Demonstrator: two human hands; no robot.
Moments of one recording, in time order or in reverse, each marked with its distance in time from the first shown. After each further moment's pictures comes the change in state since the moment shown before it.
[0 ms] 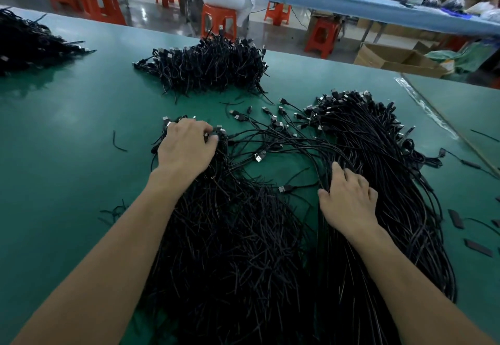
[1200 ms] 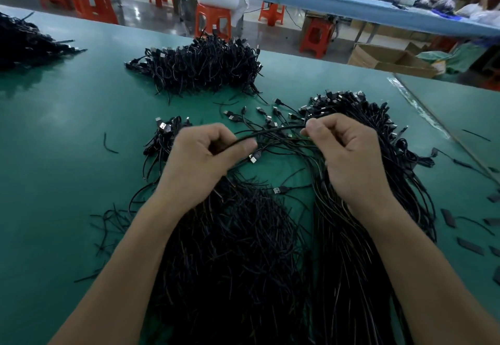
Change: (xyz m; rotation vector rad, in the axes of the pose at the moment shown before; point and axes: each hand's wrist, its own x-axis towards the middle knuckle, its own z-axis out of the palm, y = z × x) left_hand -0.056 0.030 -0.026 -0.815 -0.055 0.307; right_hand -0.025 -0.049 -0.083 1.068 0.250 -0.494
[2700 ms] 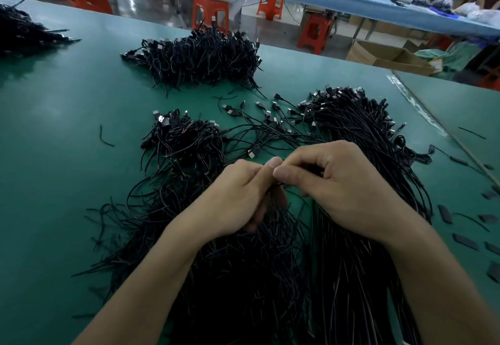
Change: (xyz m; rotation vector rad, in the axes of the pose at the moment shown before) left_hand -0.028 0.019 0.032 -0.128 -0.421 -0.274; right_hand -0.022 -0.024 -0.008 -0.273 -0.485 -0.099
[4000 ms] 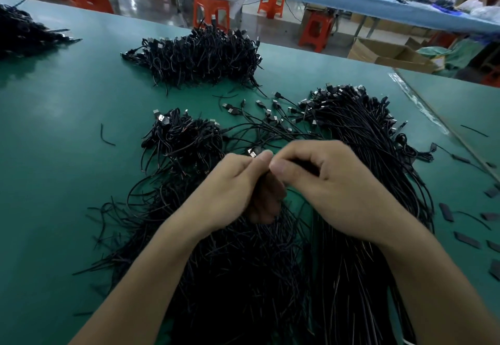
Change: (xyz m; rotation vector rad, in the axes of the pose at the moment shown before) left_hand -0.001 0.002 -0.005 -0.086 0.056 0.025; right_hand 0.001 -0.005 0.008 0.075 -0.014 0.027
